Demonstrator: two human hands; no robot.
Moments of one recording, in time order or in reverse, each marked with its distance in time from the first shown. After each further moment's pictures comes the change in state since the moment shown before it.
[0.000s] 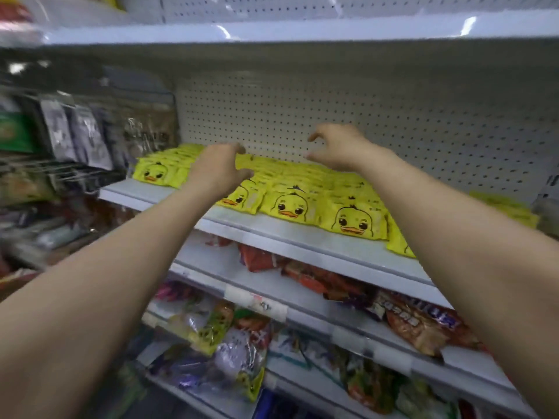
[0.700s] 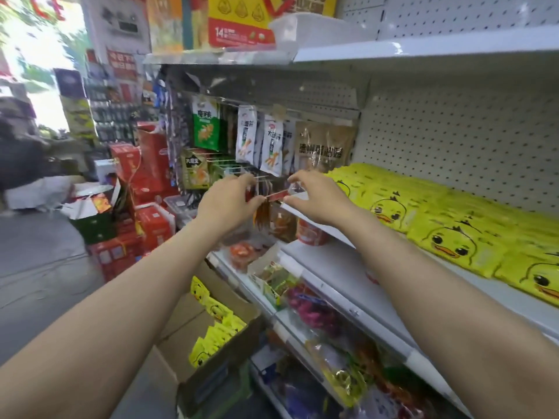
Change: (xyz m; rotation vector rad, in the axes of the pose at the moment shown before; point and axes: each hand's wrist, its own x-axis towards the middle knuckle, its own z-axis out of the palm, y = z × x) left_hand -0.069 -0.383 -0.112 0.207 0.073 -0.257; right_hand 0.106 -0.415 0.189 0.324 -0.108 -0.501
